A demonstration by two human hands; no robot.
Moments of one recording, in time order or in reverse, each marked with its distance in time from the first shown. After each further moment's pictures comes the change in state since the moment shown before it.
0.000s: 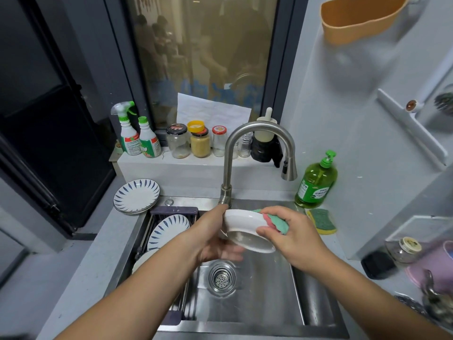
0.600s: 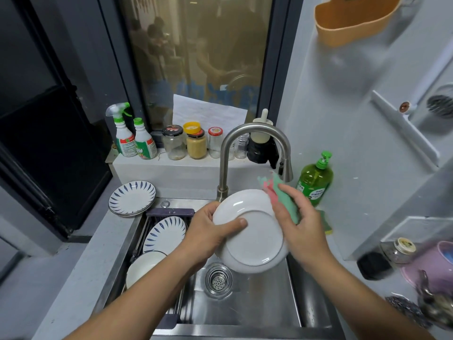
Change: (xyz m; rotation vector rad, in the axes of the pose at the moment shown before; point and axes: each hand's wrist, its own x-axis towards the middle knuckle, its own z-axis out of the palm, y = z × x) left_hand 0.008 -0.024 -0.009 0.091 -0.022 0.715; right_hand 0.005 -0.004 -0.007 0.164 0.316 0.013
